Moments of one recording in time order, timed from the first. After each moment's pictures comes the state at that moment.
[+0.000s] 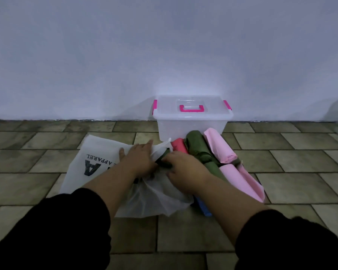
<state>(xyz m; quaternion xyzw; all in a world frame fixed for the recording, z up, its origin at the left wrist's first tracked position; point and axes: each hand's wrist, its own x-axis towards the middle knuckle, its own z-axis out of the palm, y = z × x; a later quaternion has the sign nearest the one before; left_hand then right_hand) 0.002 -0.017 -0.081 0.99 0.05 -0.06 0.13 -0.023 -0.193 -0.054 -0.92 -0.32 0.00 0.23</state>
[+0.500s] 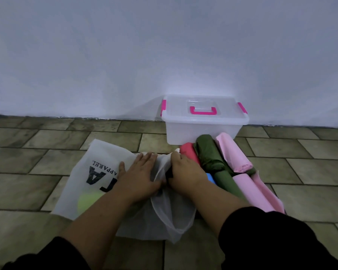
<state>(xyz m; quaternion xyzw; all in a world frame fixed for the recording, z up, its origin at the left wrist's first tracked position) -0.029 0.003 -0.107 0.99 0.01 -0.03 0.15 0.017 -0.161 -0.092 -0.96 -0.24 0.02 0.17</state>
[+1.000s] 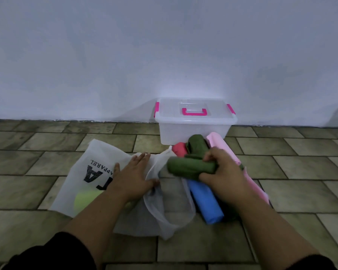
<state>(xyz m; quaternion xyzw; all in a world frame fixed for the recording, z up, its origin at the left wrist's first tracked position) -0.032 0.004 -0.115 0.99 0.01 -0.02 0.16 -0.028 -0.260 -0.053 -0.89 -0.15 -0.08 0.43</state>
